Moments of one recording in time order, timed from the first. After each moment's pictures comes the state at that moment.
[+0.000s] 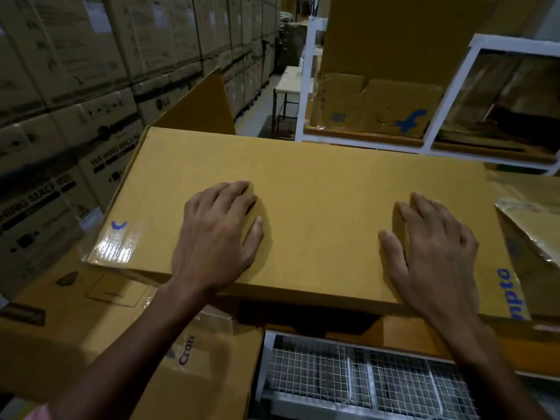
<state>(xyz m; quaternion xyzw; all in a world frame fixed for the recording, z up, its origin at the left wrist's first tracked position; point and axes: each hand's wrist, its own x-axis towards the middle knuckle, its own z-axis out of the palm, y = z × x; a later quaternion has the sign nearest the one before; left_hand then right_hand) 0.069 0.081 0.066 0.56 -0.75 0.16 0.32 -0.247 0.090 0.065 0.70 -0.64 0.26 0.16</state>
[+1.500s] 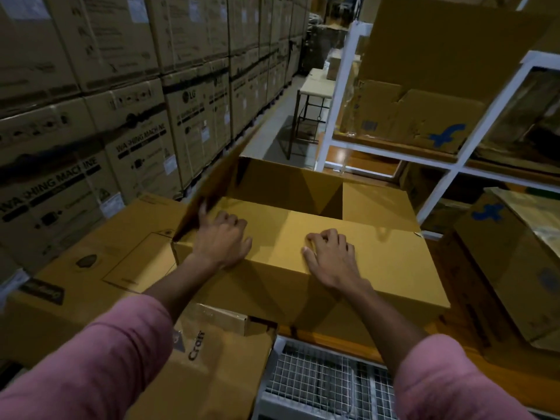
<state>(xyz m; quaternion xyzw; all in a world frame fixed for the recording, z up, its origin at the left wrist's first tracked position) 0.146 -0.018 -0.041 0.67 -0.73 0.14 0.03 -0.126 -0.036 -0.049 0.80 -0.59 0.11 -0.06</state>
